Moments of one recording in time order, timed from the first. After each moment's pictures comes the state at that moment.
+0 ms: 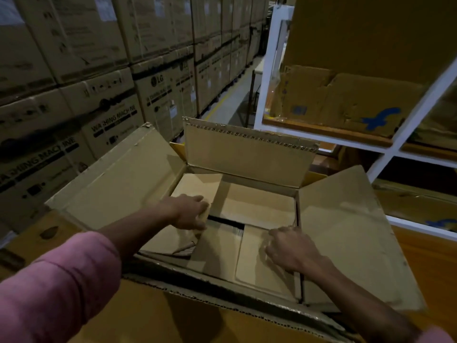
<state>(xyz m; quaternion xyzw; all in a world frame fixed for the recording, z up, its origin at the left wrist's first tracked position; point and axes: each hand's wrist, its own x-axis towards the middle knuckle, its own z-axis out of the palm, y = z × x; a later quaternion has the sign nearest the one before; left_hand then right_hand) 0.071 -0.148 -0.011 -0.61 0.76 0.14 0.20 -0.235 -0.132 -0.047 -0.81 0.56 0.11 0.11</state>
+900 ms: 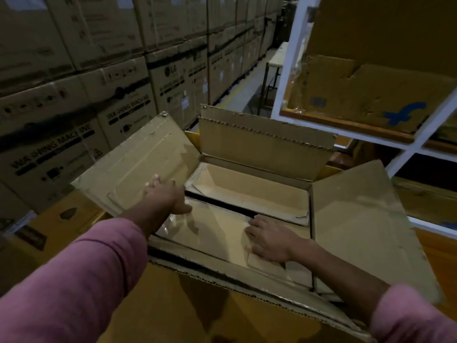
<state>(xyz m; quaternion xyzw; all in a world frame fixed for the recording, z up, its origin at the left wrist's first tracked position) 0.136 -0.132 -0.044 -0.79 0.58 0.10 0.20 -0.189 -0.151 -0.092 -0.92 0.34 0.15 0.11</state>
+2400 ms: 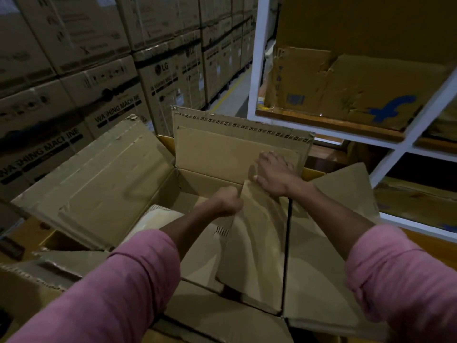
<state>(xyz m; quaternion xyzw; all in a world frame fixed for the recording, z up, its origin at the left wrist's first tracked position) -0.072 -0.206 -0.013 -0.72 0.58 0.37 -0.12 -0.223 -0.309 -0.007 -0.87 0.49 0.00 0.10</state>
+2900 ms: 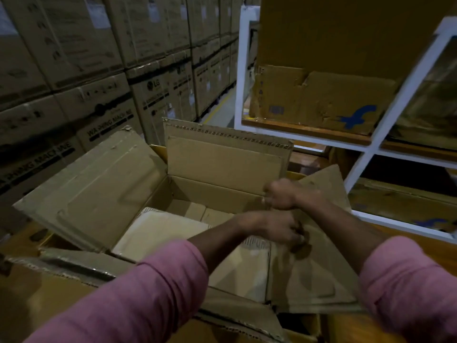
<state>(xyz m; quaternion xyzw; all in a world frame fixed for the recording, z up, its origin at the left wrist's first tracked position) -0.184 -0.175 0.007 -0.45 0.82 0.36 0.02 -0.271 -0.259 0.019 -0.85 0.50 0.14 0.06</state>
